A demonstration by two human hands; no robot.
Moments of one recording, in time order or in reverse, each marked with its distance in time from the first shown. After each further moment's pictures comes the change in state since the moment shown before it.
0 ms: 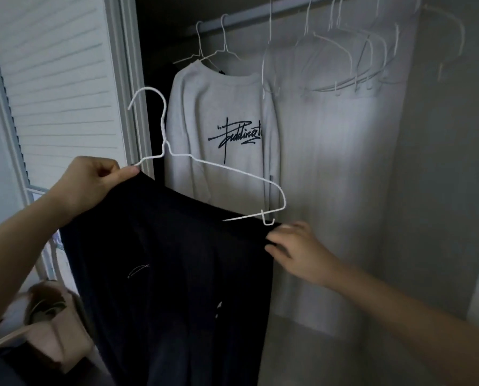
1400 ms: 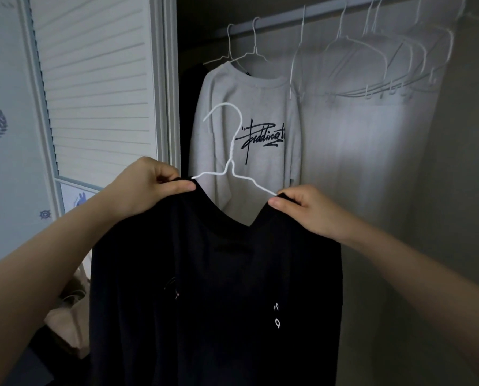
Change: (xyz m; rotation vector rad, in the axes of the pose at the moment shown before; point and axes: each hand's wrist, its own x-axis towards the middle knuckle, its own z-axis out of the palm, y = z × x) left_hand -0.018 0.029 0.008 -0.020 -0.192 0.129; right_hand 0.065 -0.029 -0.049 0.576 -0.036 0.052
